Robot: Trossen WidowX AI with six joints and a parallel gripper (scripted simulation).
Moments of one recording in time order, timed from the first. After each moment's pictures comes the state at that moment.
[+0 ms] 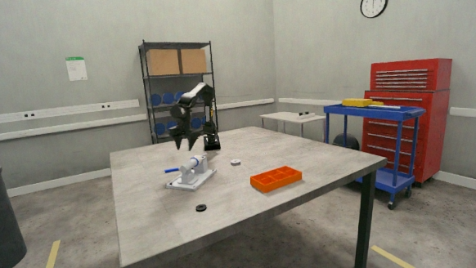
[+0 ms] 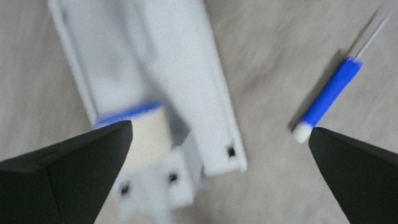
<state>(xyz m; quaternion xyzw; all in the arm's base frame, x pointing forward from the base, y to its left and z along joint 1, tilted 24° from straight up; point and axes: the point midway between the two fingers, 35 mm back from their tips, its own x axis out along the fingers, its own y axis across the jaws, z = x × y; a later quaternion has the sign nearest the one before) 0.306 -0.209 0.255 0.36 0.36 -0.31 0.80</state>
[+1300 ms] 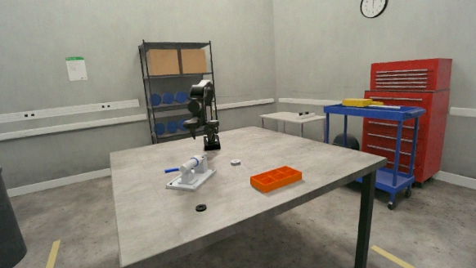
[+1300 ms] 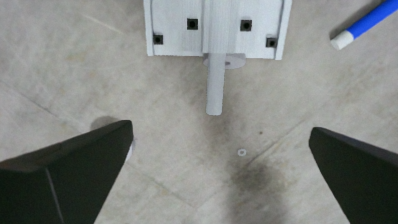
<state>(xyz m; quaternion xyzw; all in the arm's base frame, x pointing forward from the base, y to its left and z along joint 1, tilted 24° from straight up) 0.281 -0.114 0.276 0.26 0.51 -0.21 0.79</state>
